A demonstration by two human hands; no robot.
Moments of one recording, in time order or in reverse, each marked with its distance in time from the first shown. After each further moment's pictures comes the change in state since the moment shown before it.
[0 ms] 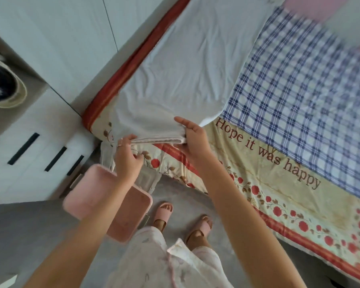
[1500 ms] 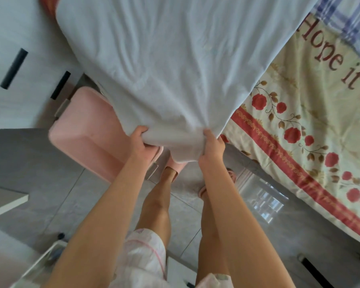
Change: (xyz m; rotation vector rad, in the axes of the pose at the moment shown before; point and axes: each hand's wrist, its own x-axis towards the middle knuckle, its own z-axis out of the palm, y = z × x) left_hand -0.052 -0.201 0.204 -1.264 0.024 -1.269; right_hand 0.161 0.315 -0.111 0.143 0.514 0.408
